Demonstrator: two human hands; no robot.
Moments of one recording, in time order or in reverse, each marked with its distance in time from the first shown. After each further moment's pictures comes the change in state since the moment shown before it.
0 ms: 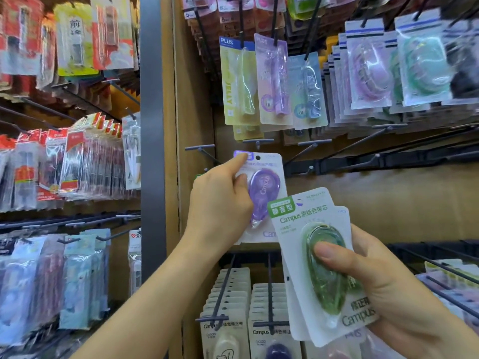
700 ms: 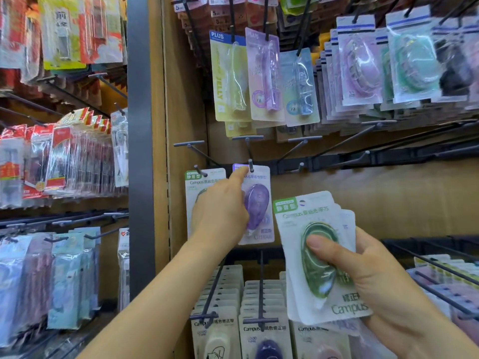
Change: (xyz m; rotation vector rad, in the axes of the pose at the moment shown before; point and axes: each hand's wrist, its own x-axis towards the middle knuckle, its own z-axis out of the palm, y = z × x) left_hand 0.013 -0.021 0.036 0.545 -0.110 -0.086; right_hand 0.002 0.008 -0.011 -0.031 0.222 -0.026
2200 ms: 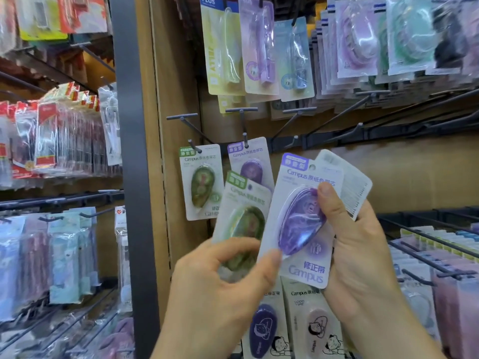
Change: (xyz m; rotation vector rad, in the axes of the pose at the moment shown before) left_hand -0.139 0.008 -0.032 -0.820 -0.012 -0.136; right_hand -0.007 0.016 0.034 0.459 0.194 -0.252
